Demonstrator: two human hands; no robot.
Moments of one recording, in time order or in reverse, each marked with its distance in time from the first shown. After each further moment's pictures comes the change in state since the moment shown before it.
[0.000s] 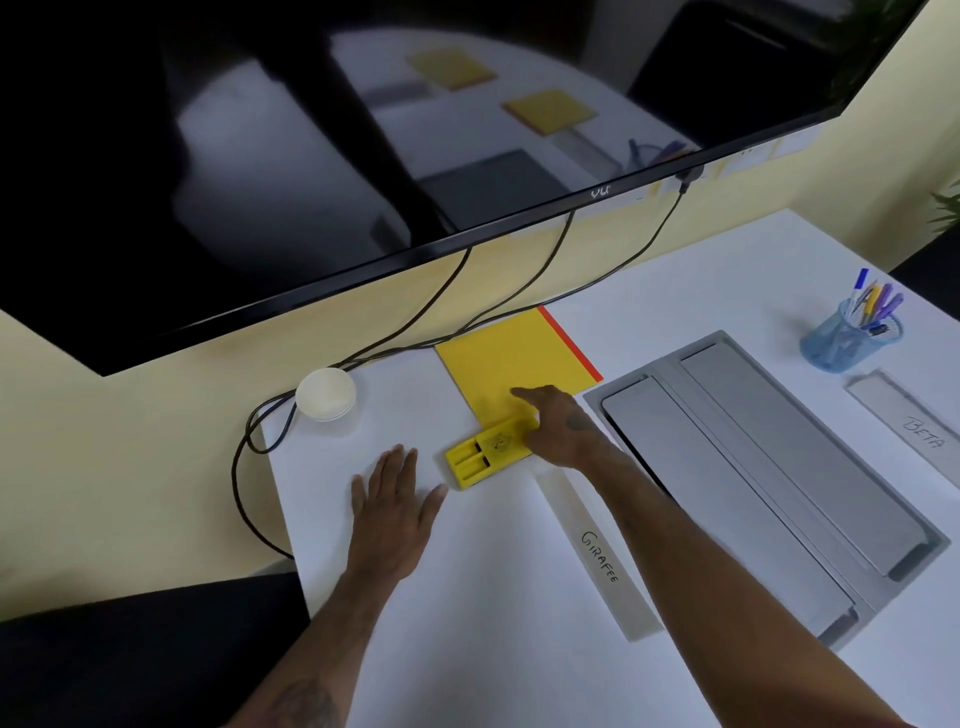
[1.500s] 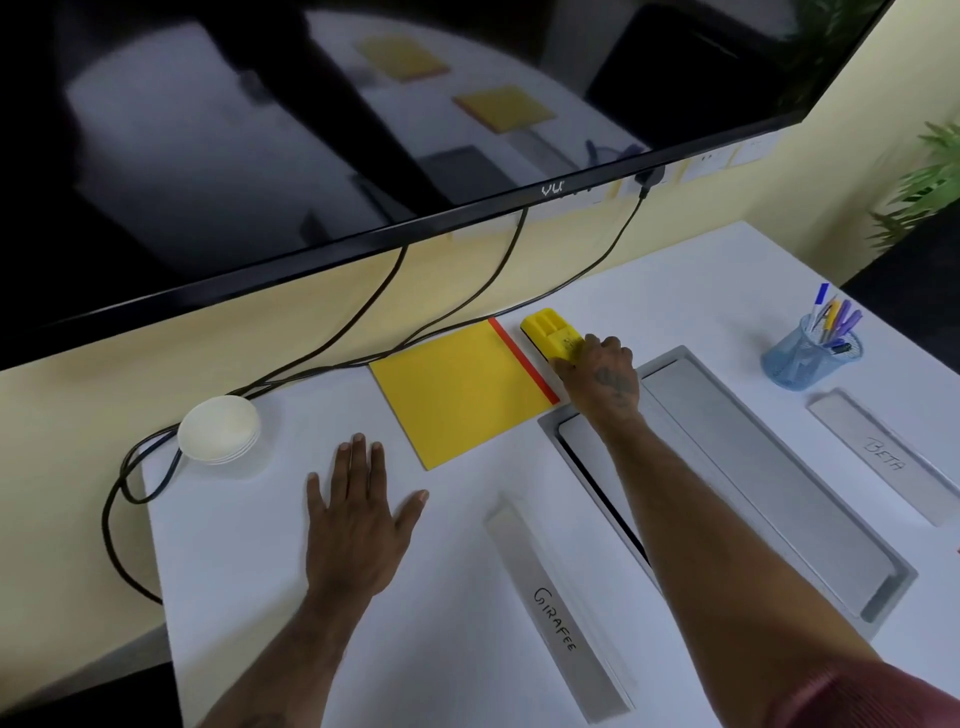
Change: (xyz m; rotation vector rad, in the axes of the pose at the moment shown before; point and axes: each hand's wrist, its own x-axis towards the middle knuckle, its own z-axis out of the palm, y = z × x) left_hand 0.059 0.035 0.038 0.229 0.062 0.014; right_hand 0.068 0.081 -0.080 -0.207 0.498 0.341
